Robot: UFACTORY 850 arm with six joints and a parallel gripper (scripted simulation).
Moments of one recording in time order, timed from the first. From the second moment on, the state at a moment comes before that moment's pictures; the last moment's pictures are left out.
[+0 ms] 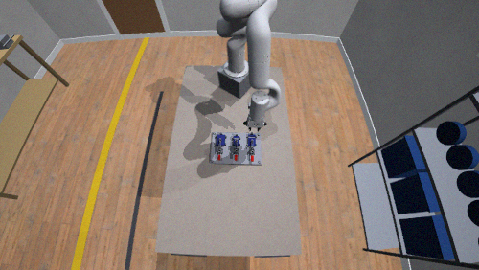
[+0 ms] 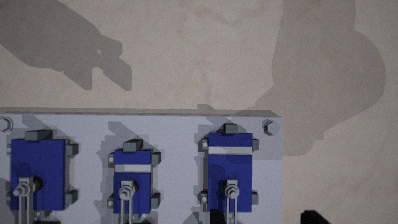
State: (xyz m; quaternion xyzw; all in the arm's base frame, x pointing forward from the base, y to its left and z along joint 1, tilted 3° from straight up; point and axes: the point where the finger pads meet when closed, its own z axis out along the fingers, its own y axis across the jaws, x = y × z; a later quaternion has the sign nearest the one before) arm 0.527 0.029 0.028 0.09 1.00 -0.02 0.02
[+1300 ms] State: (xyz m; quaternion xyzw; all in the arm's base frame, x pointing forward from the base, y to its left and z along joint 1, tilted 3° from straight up) arm 0.530 0.027 -0.031 0.09 1.00 -0.02 0.02
